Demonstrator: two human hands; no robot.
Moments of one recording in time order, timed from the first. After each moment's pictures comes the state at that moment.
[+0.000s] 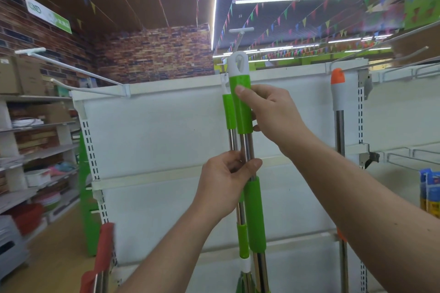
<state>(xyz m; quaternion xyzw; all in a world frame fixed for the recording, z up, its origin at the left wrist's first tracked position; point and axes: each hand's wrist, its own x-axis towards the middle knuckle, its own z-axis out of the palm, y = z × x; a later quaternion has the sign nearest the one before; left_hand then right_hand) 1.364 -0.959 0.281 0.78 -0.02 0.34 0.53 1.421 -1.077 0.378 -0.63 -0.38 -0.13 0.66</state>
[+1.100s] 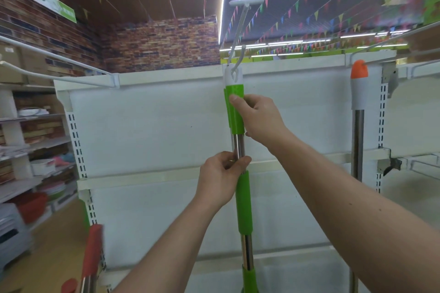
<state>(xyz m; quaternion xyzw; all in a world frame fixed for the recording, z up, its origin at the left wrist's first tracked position) 1.460 -0.908 0.258 0.79 0.08 0.34 0.51 1.518 -1.014 0.361 -0.68 -0.35 -0.13 0.62</state>
